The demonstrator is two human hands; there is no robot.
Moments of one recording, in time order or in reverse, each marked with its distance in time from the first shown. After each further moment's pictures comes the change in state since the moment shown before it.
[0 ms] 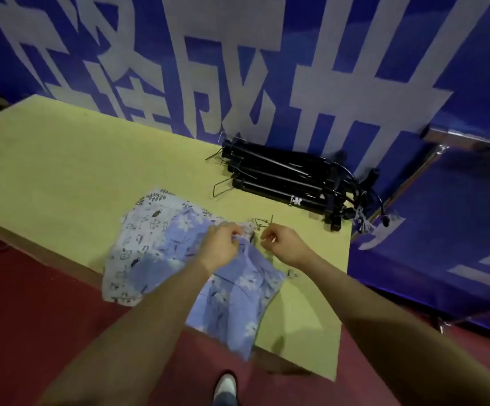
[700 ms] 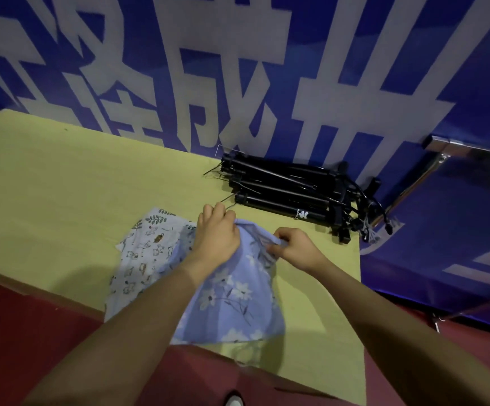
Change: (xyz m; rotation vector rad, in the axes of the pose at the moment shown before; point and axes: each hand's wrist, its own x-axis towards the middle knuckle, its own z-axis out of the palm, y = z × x) left_hand 0.043 -0.015 -0.051 0.391 0.290 0.194; right_hand 0.023 -0.023 -0.004 0.115 0.097 0.041
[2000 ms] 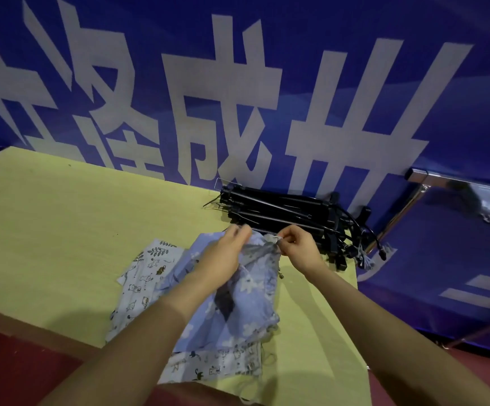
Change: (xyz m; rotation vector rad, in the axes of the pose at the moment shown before) left_hand 0.008 0.006 -0.039 -0.153 -0.153 0.220; right_hand 0.021 -0.033 -0.024 0.298 0.275 -0.009
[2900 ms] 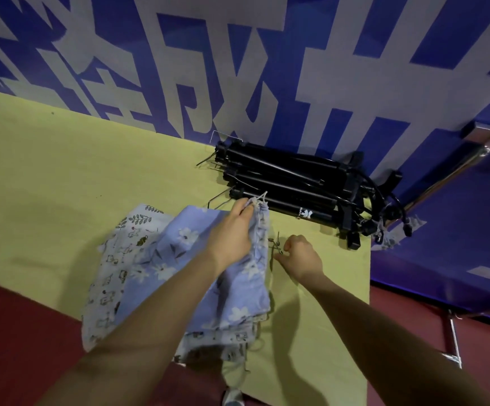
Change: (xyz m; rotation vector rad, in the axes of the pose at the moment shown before) left_hand 0.057 -0.001 0.068 -0.081 -0.153 -0.214; right_hand 0.031 0.123 0.016 -0.685 -0.169 0.121
